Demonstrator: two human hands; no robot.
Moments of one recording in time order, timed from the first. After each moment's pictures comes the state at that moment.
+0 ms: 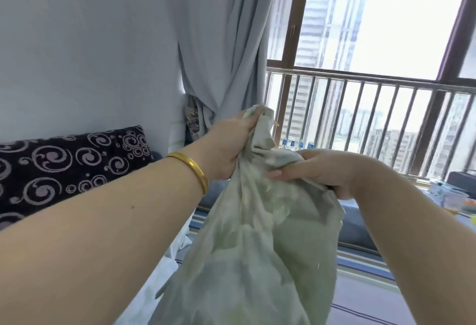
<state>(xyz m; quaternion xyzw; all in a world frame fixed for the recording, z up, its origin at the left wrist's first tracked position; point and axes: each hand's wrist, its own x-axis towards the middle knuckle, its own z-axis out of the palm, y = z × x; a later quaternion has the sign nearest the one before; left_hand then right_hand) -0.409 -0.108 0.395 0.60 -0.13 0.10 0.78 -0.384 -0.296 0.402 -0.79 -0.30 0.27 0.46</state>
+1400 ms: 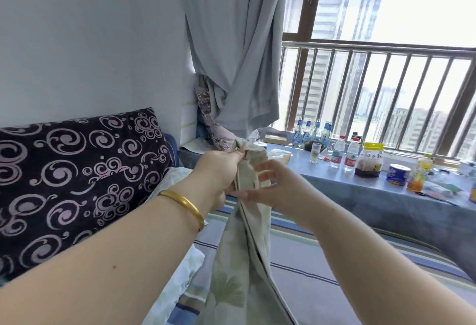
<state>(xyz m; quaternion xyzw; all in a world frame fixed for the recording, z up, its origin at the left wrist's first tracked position) -0.386 -0.074 0.298 0.65 0.12 0.15 0.73 -0.369 -0.217 0.292 -0.86 -0.23 0.05 0.46</state>
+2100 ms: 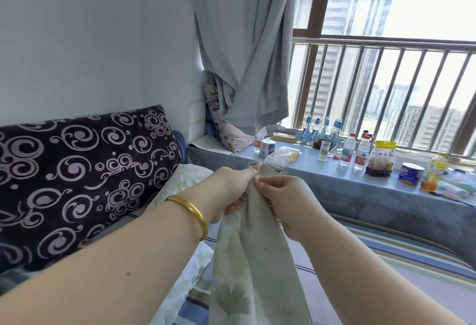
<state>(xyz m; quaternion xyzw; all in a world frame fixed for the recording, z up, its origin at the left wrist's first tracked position) -0.389 -0.064 0.271 0.75 0.16 0.05 0.64 -0.356 -0.193 0.252 -0.75 -0.16 0.06 0.64</state>
